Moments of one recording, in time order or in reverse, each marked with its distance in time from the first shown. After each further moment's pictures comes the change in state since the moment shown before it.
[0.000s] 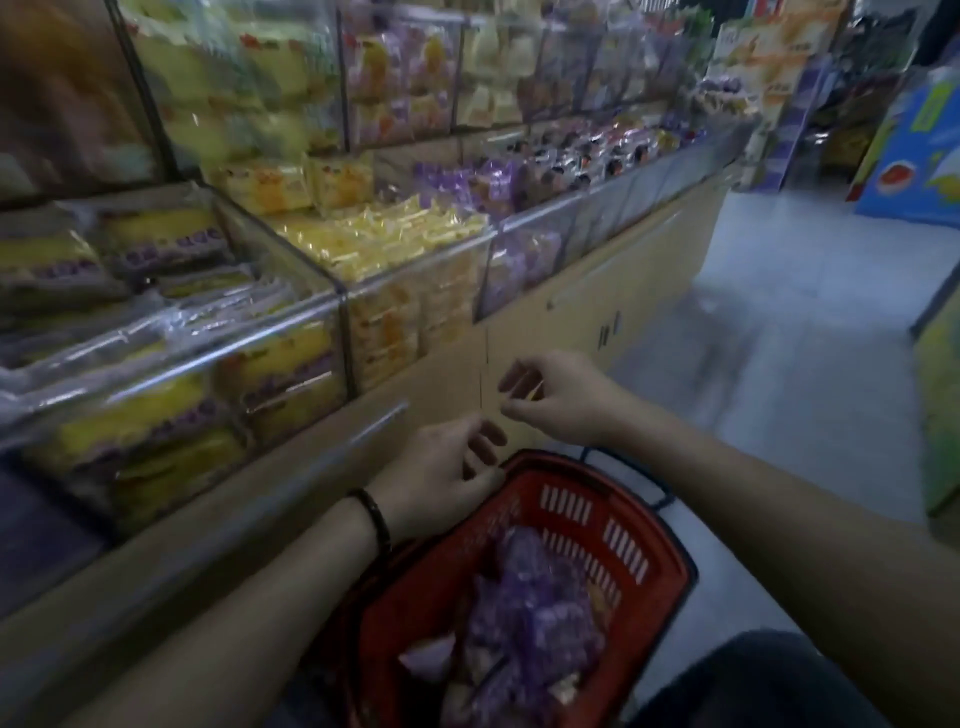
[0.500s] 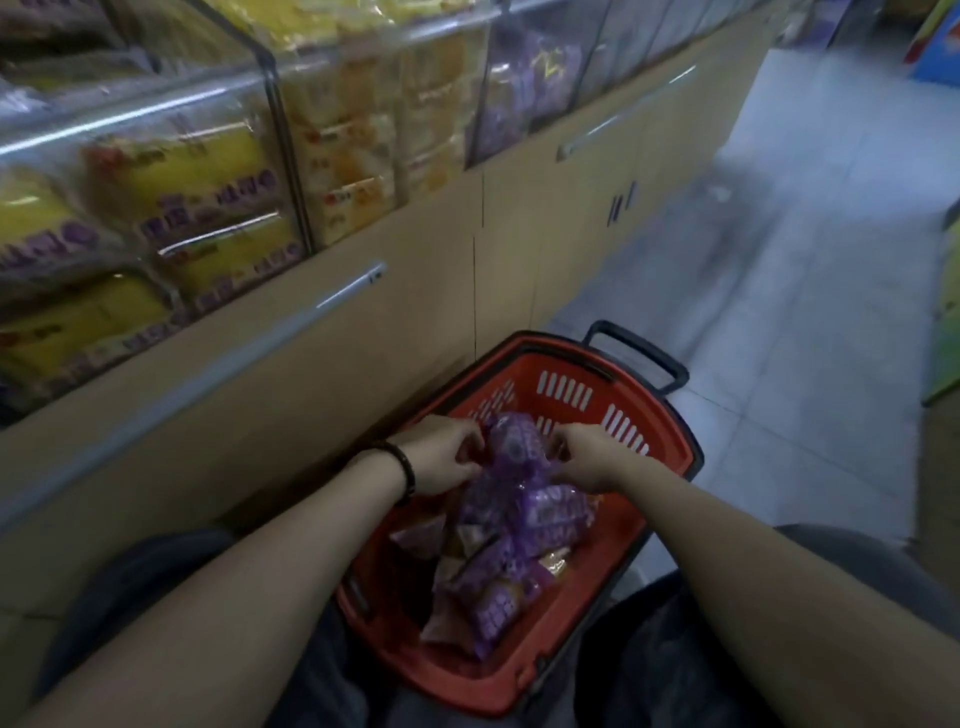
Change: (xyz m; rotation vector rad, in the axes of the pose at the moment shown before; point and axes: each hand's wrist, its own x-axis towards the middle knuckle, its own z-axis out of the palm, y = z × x) left_hand 0.005 -0.116 0.131 0.216 -0.437 -0.170; right_hand -0.055 0.173 0.193 -0.148 -0.411 0.387
